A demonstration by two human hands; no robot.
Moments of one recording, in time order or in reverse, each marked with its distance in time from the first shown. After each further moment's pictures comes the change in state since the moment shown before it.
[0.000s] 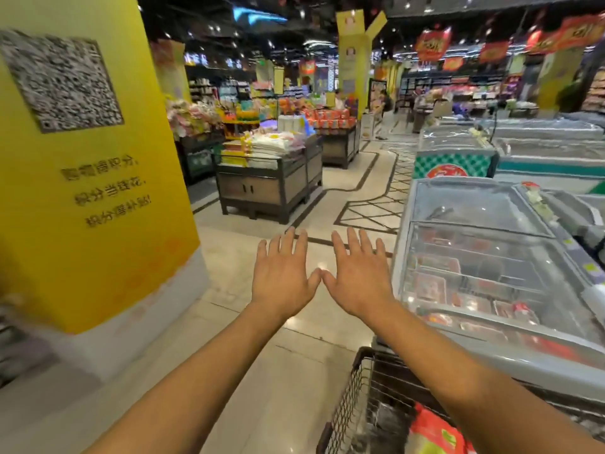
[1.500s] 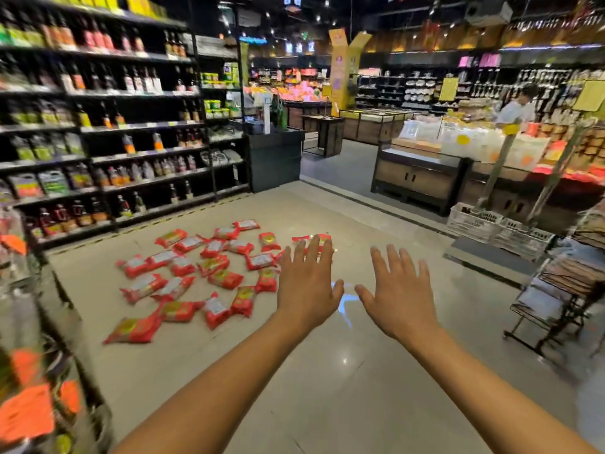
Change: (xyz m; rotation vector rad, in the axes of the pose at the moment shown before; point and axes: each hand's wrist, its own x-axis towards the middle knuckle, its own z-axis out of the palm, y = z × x) left_hand -0.638 -0.303 -0.235 0.606 0.063 -1.734; right_hand -0.341 -0.661 -0.117 0.474 0.054 -1.703
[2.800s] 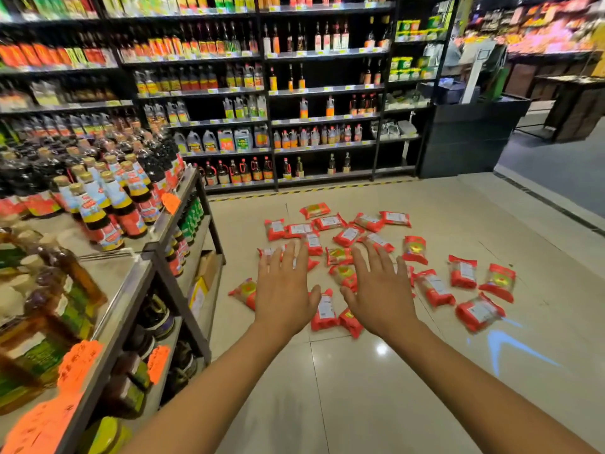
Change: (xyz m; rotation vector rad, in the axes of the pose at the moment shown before) left_hand 0.239 -0.308 0.142 0.333 -0.071 -0.690; right_hand 0.440 -0.249 0.199 0.226 -0.076 -0.748
